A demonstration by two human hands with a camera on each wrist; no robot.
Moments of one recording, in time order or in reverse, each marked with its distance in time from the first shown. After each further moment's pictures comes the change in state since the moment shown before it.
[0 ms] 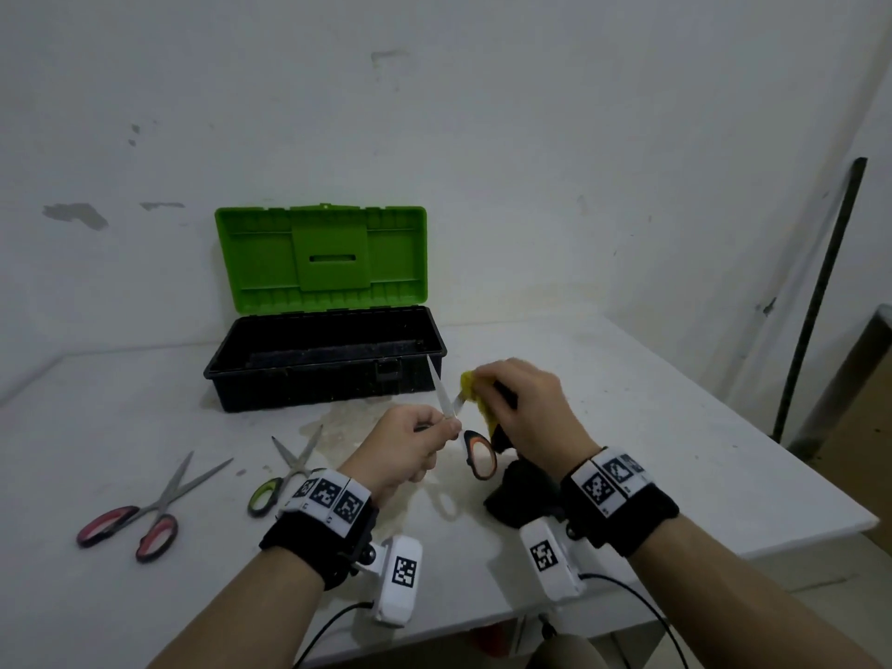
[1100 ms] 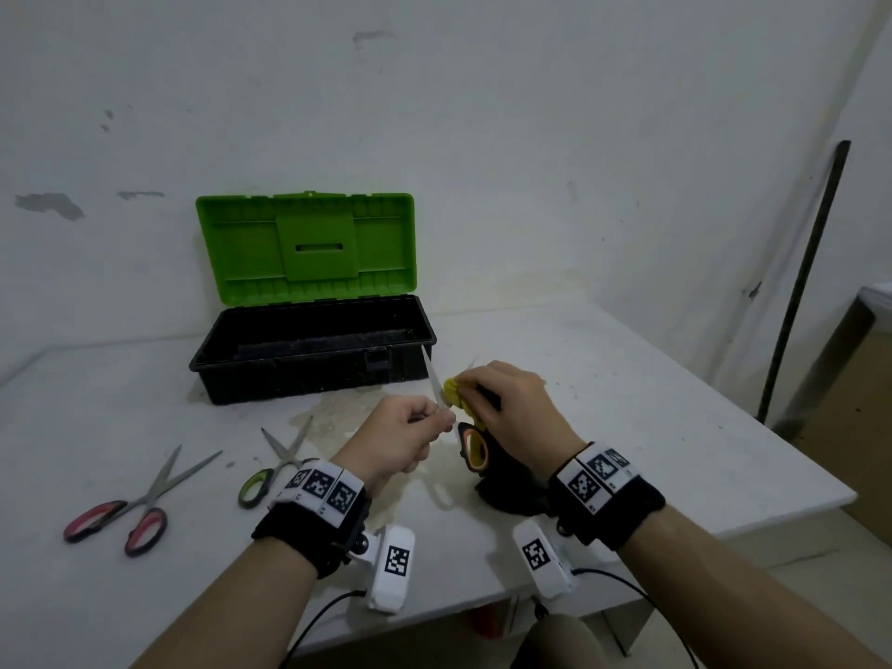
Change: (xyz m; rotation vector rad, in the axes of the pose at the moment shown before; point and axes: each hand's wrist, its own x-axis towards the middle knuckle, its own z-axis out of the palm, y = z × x) left_hand -0.003 -0.001 0.004 0.000 -0.018 0.015; right_hand -0.013 -0.002 0.008 0.024 -0.064 0.001
